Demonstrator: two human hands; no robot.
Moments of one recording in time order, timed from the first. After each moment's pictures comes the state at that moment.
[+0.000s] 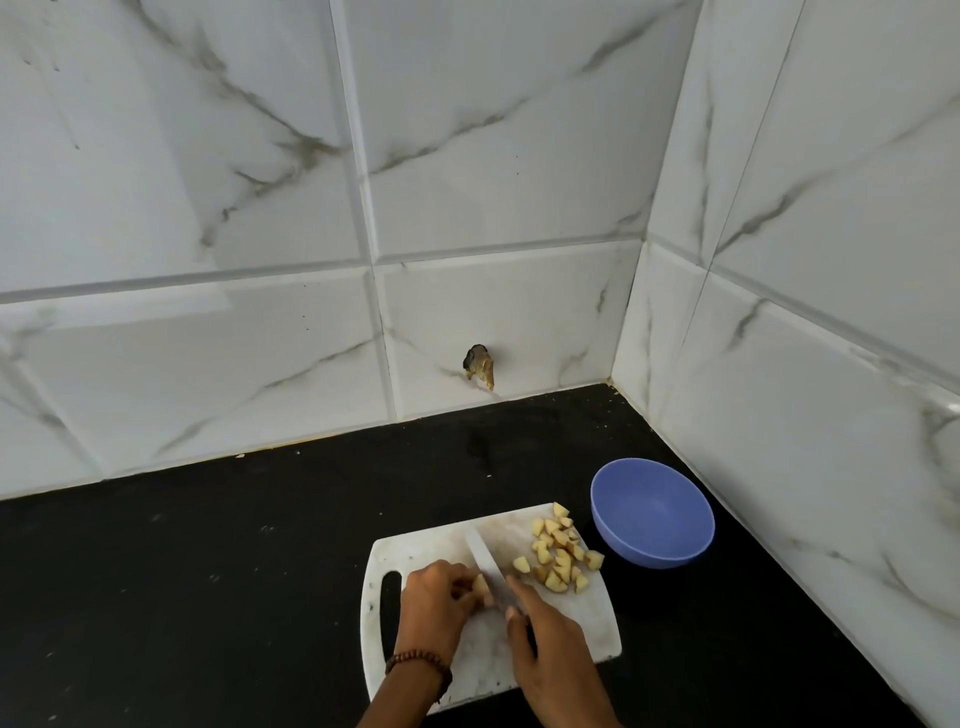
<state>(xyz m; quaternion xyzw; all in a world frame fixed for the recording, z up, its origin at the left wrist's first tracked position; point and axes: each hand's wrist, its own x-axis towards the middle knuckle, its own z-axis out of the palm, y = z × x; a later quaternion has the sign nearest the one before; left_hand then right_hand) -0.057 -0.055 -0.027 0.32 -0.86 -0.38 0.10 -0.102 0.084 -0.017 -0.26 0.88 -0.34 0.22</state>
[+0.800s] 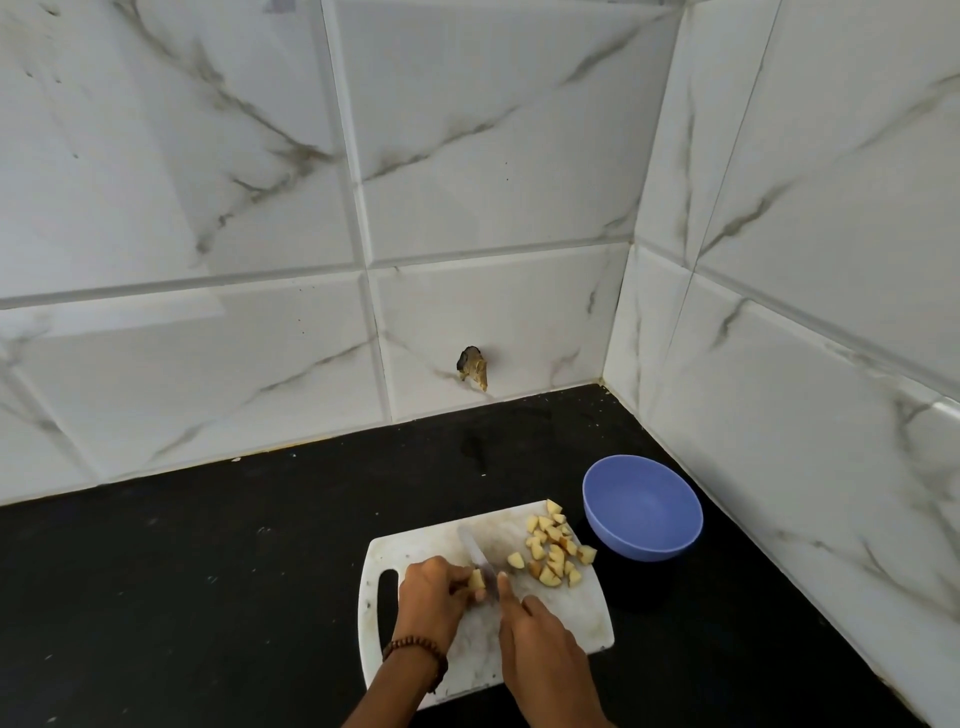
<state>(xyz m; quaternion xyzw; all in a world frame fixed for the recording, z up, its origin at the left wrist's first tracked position) -0.058 -0.058 -0.019 0.30 -0.89 -0.34 0.05 -0.110 0.058 -0.006 -0.24 0.89 -0.06 0.39</state>
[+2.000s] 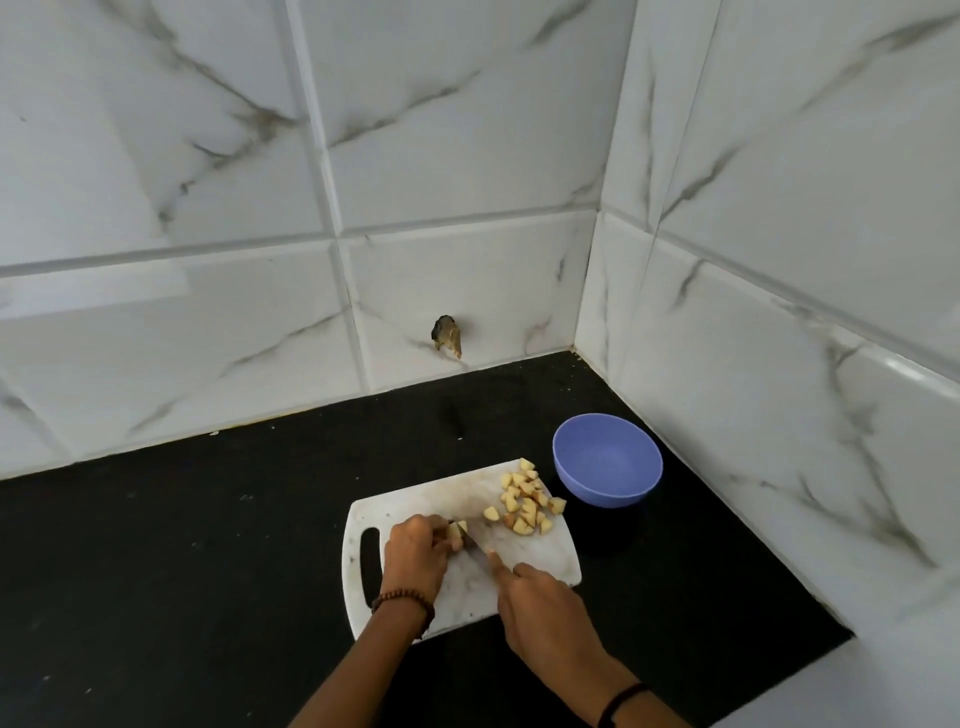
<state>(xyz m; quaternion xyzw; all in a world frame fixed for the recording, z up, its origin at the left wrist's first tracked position) -0.053 -0.047 -0.024 0.31 -0.88 -0.33 0.12 -0.084 0.117 -0.003 -0.37 0.91 -0.11 0.15</state>
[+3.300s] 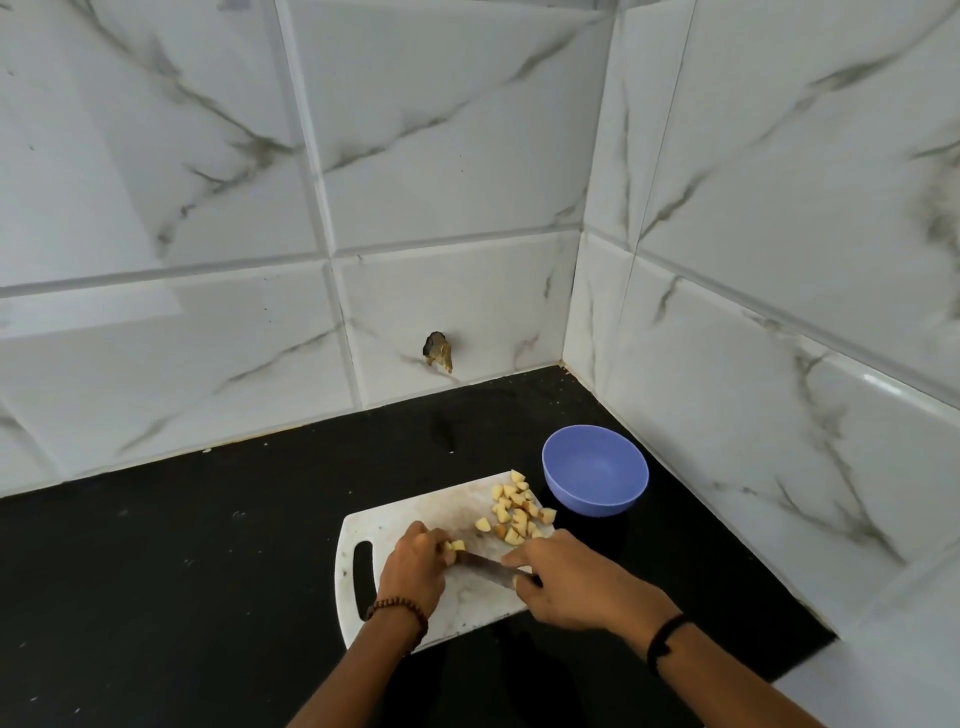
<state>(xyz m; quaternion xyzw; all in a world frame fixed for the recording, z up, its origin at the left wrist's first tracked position) -0.058 -0.048 -0.036 0.24 -0.93 -0.26 0.08 -0.118 0.143 0.071 -0.40 0.87 -0.11 0.25</state>
